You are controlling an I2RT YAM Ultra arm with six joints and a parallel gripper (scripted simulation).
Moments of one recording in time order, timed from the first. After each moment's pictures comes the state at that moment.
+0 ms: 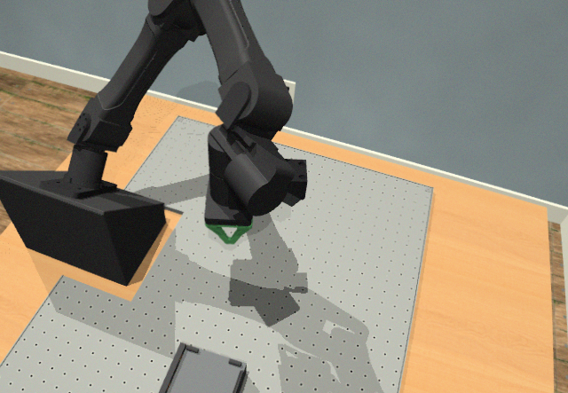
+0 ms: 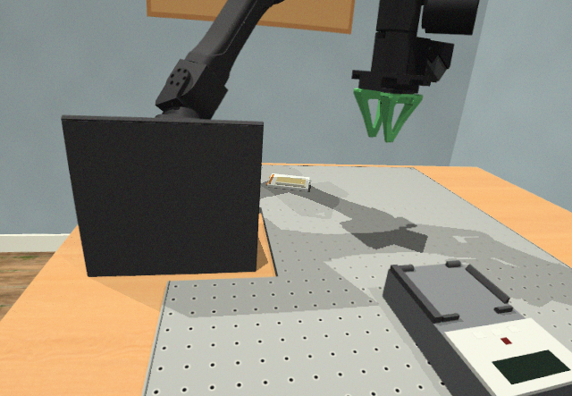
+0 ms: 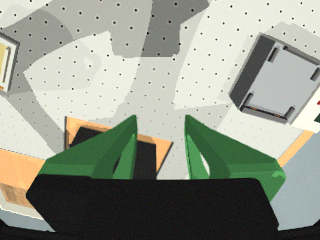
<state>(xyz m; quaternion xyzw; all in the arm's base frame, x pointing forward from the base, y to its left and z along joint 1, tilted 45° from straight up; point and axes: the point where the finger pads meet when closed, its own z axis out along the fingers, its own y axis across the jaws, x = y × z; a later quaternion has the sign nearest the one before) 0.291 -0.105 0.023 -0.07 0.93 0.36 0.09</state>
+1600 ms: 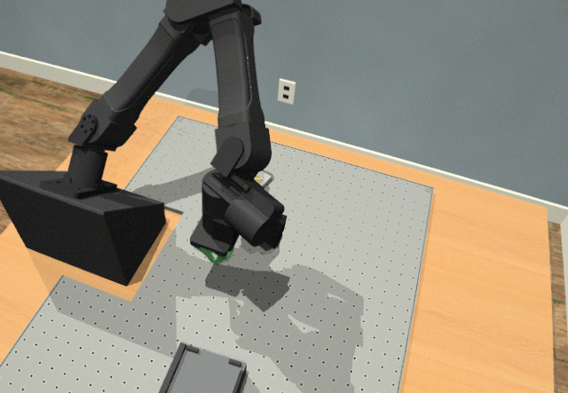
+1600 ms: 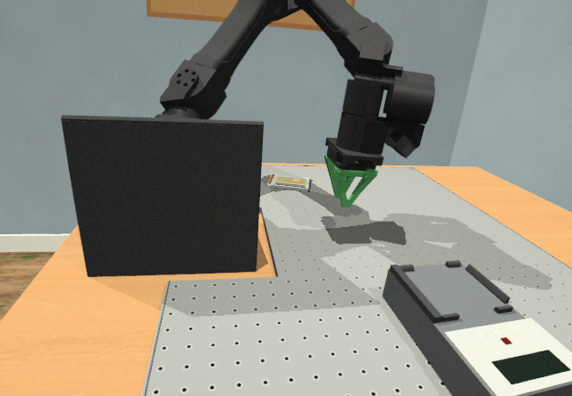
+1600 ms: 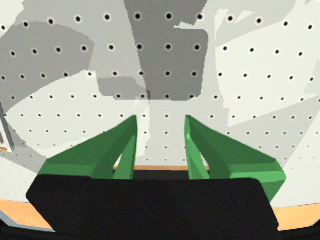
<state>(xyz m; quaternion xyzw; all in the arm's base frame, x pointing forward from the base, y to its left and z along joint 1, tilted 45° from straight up) 0.274 0.004 -0.042 0.07 0.92 0.39 0.01</state>
